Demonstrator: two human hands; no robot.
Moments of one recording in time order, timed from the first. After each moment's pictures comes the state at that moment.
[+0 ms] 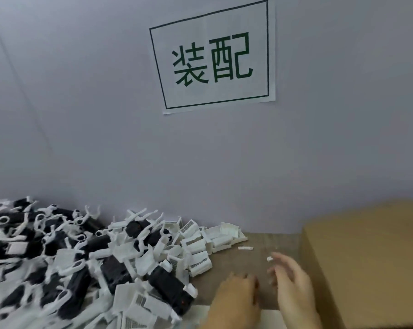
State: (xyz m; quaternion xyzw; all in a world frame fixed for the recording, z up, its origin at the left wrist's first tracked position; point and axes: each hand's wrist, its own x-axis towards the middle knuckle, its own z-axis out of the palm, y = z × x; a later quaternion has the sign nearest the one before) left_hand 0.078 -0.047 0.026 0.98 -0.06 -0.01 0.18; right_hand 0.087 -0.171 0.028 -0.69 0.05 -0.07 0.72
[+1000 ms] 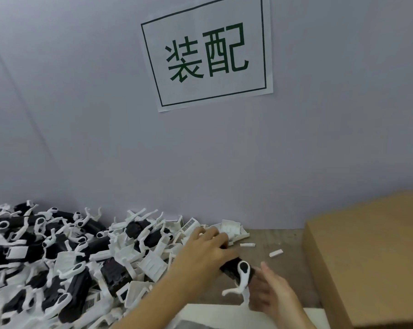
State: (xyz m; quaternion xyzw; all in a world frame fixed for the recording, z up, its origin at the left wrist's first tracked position) left_hand 0.069 0.024 0.099 0.93 -0.28 0.20 -0.13; right_hand 0.091 -0.150 0.018 -0.58 0.07 0.20 0.79
